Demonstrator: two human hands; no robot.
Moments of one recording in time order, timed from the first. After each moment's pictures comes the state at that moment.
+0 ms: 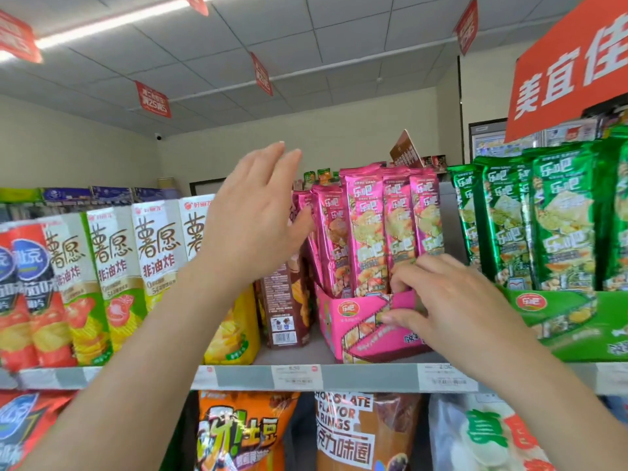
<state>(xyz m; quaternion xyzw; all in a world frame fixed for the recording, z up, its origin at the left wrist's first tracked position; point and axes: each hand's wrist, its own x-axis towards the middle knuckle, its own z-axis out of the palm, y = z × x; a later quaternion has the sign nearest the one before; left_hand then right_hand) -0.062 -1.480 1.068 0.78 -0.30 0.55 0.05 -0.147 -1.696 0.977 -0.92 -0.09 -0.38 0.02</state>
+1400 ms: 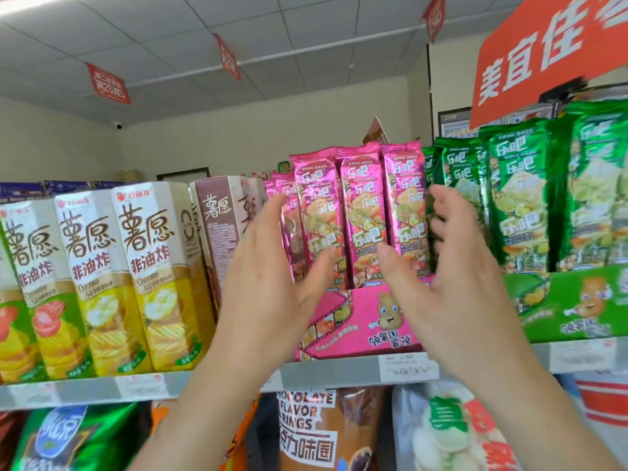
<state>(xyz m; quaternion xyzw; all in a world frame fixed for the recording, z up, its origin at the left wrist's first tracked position) -0.089 -1.530 0.990 0.77 -0.34 0.41 0.35 -0.165 -1.692 0.971 -0.79 -0.02 -0.51 0.34</state>
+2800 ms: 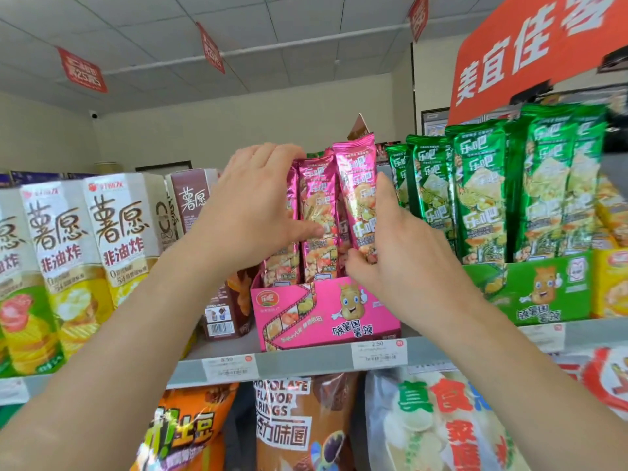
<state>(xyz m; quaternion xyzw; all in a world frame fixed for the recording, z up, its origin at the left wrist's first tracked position) -0.066 -1.541 1.061 0.82 -0.37 0.43 0.12 -0.157 -1.702 0.997 -0.89 0.00 -0.44 0.12</state>
